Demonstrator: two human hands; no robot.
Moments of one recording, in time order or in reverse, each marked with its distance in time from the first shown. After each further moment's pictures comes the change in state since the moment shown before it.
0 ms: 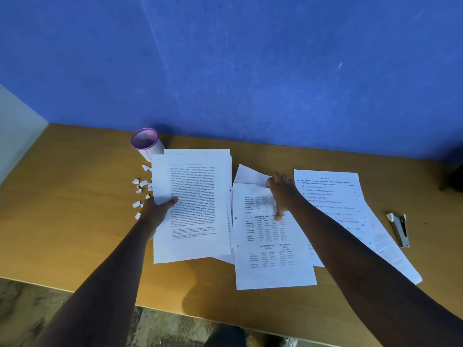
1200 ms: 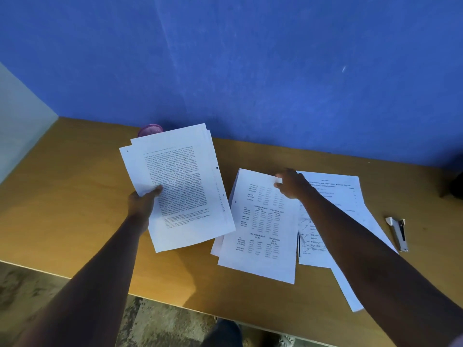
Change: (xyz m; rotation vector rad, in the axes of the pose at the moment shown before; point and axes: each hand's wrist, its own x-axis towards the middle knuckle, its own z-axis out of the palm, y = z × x) left_hand -0.013 0.005 -0.022 -0.298 0.230 0.037; right_hand 0.001 0.026 -0.022 0.367 0.055 0.116
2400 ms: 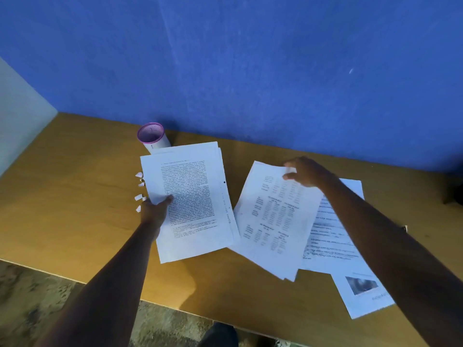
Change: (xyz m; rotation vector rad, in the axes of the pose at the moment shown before) left_hand 0.000 -0.031 0.020 0.157 0.039 -0.079; right_hand -0.001 0.014 -0.061 0.034 -0.006 -0.095
